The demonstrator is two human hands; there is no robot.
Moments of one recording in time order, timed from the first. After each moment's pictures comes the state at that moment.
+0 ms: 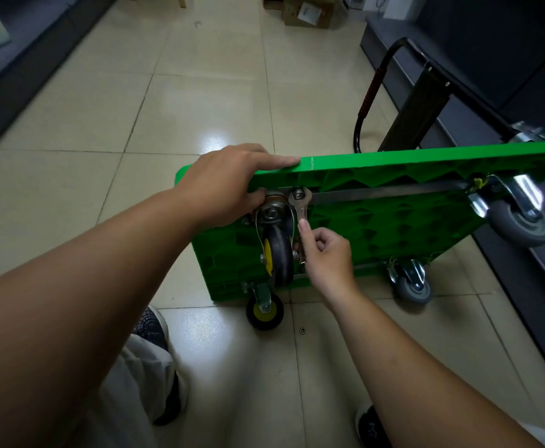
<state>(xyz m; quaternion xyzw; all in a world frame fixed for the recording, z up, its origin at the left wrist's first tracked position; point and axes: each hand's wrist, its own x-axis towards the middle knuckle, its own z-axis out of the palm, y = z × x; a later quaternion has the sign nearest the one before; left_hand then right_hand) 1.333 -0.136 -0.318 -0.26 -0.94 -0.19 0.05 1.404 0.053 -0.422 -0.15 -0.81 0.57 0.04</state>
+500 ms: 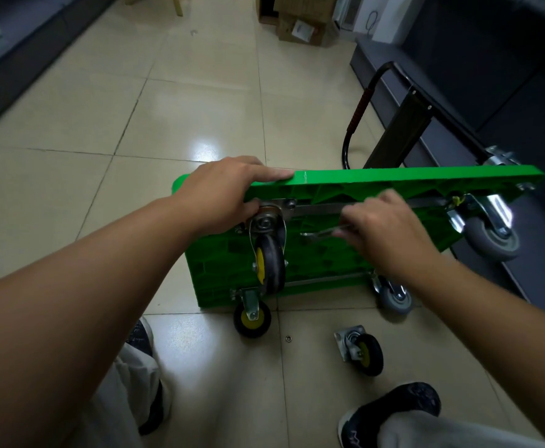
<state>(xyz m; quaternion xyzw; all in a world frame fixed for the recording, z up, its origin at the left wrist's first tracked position) 1.334 -0.137 -0.318 -0.26 -0.94 -0.20 0.04 1.390 0.135 -0.319 0.21 -0.97 -0.09 0.09</state>
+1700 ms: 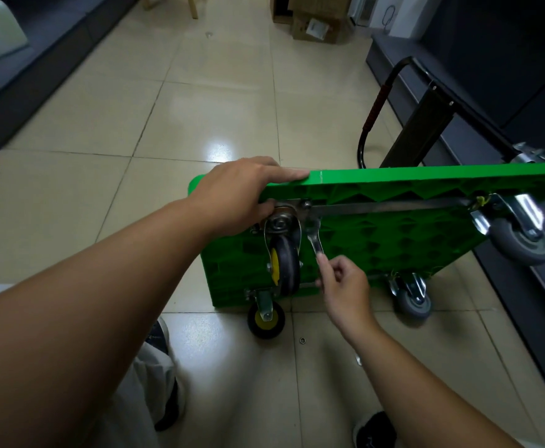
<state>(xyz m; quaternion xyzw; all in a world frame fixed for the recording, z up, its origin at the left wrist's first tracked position) 1.335 -0.138 -0.317 -0.27 -0.94 -0.19 0.05 1.431 0.076 -0.436 -0.16 -0.84 0.52 0.01</state>
